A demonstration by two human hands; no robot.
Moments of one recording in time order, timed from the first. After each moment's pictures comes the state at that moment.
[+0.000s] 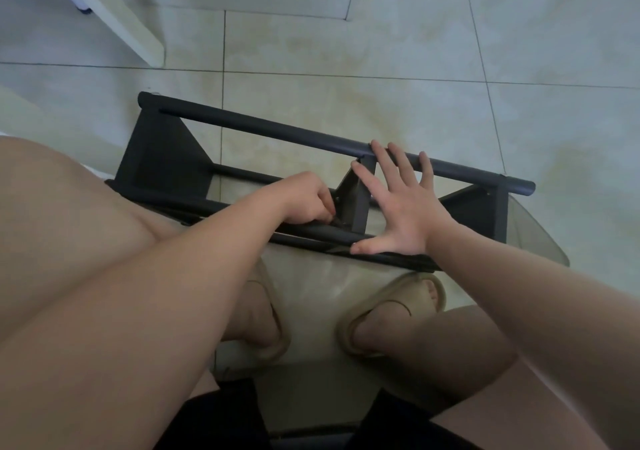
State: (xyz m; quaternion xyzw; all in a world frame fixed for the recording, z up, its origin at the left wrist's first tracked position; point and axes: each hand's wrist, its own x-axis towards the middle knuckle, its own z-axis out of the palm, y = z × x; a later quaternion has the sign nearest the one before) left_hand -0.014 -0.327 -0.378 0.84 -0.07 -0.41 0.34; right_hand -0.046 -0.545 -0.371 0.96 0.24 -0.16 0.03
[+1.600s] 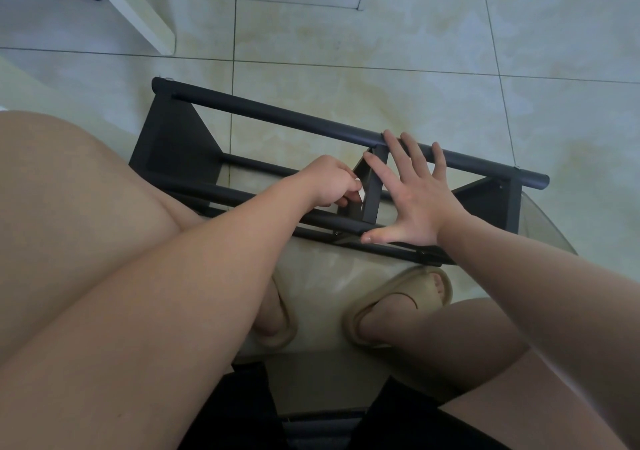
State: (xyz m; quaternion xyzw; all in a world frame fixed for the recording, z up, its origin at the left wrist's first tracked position) left_hand -0.021 -0.348 -0.372 0.76 0.09 -0.39 0.52; right_hand -0.048 -0.543 -0.368 0.96 0.24 -0.16 0.04
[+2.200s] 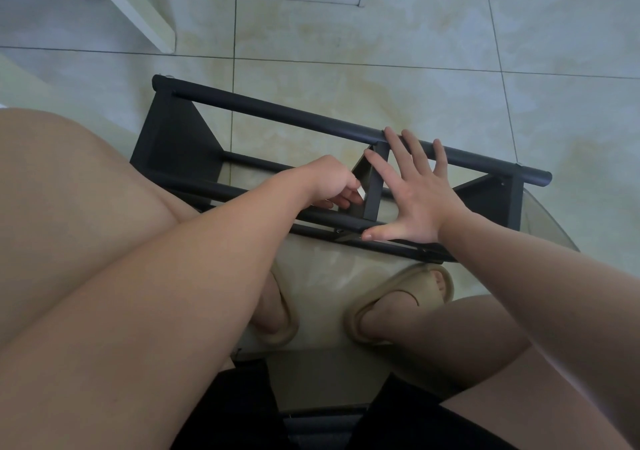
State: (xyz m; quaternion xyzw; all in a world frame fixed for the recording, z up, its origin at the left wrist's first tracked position) left_hand -0.019 -0.348 -0.367 0.73 0.10 -0.46 0.50; right_hand -0.048 -0.544 -0.370 0.96 0.25 -0.16 0.04
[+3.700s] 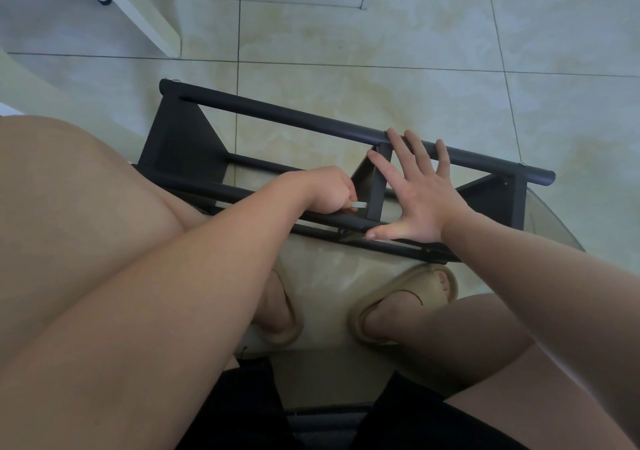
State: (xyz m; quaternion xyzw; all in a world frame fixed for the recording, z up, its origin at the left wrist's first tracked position) left_hand -0.023 -0.337 -0.356 0.84 -0.09 -0.45 0.30; right_hand -0.048 -0.543 -0.369 0.95 0.25 -0.16 0.05
